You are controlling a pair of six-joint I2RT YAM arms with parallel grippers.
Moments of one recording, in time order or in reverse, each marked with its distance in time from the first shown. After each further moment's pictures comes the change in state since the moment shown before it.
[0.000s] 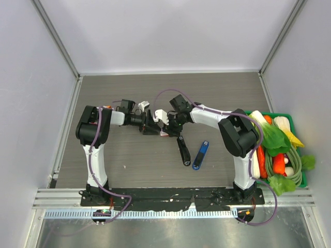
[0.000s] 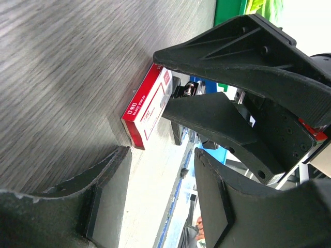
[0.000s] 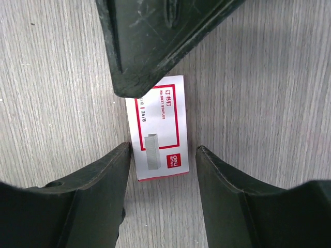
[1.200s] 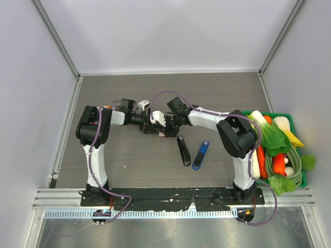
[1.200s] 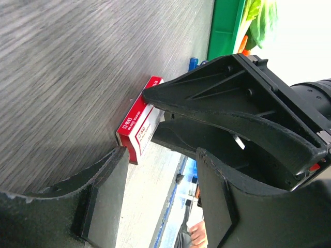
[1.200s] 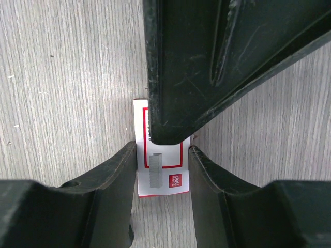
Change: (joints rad) left arm -0.006 0.000 0.003 0.045 -0.015 -0.075; right arm 0.035 0.000 -0.025 0.077 -0.023 0.038
